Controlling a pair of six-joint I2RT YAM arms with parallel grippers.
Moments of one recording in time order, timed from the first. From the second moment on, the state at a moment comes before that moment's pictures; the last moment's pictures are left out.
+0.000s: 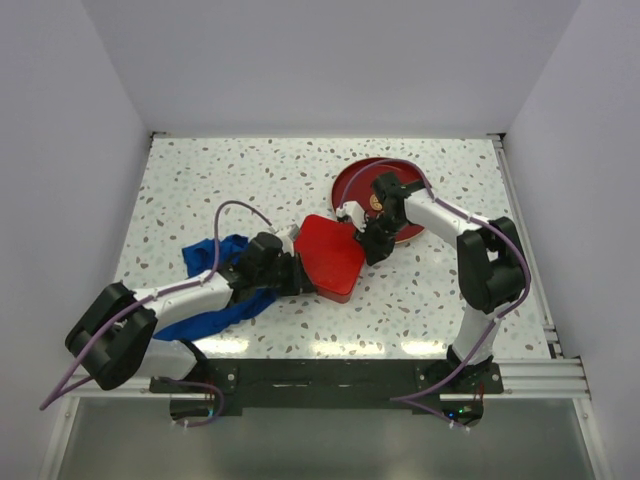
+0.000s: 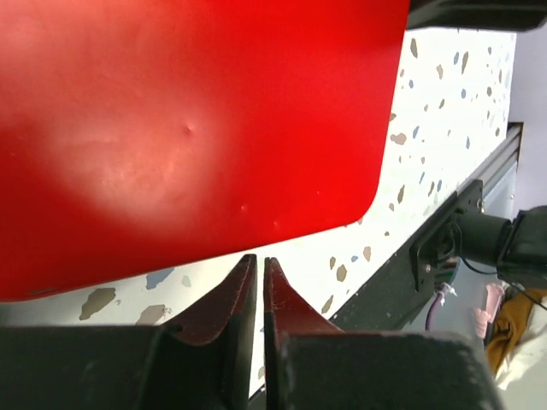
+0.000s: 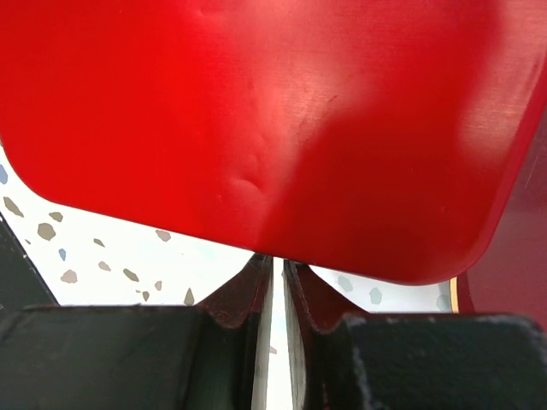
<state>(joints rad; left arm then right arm) -0.70 1.33 0.58 0.04 0.30 -0.77 0.43 1.84 1.32 -0.90 -0.48 -0.72</state>
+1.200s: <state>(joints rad) -0.75 1.50 0.62 0.19 0.27 -0.89 0.38 1.77 1.39 -1.02 -0.50 -0.68</state>
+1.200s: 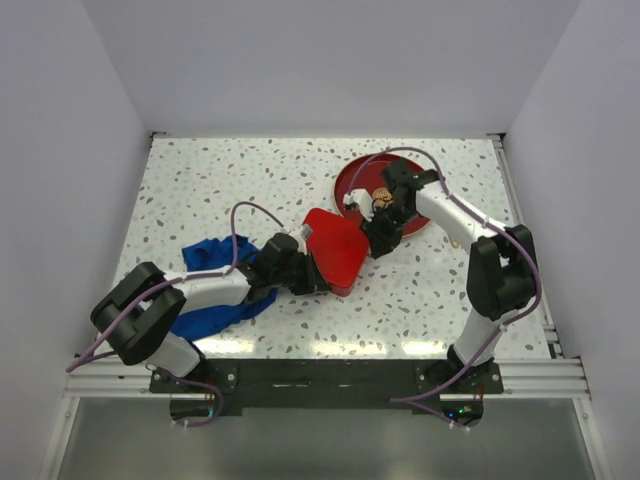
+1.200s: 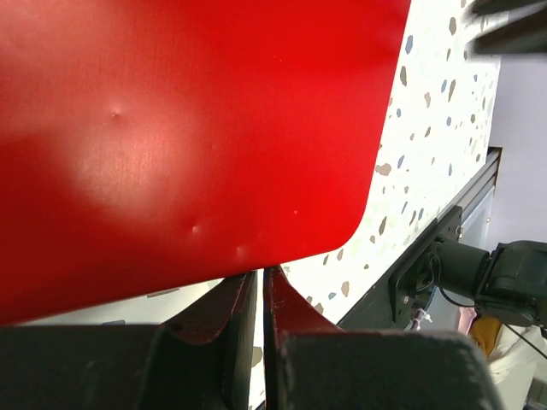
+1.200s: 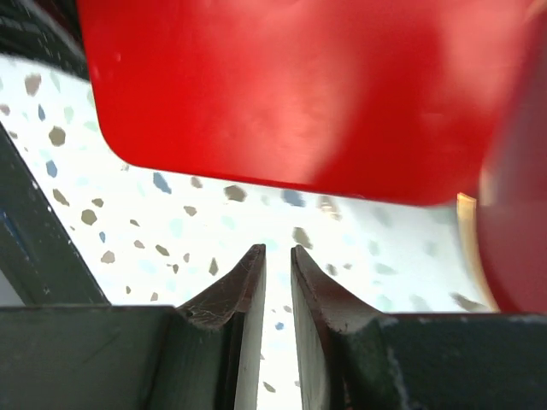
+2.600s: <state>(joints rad) -0.61 1.26 0.68 0.02 0.24 -0.79 0.34 1.85 1.61 -0.94 -0.54 -0.35</state>
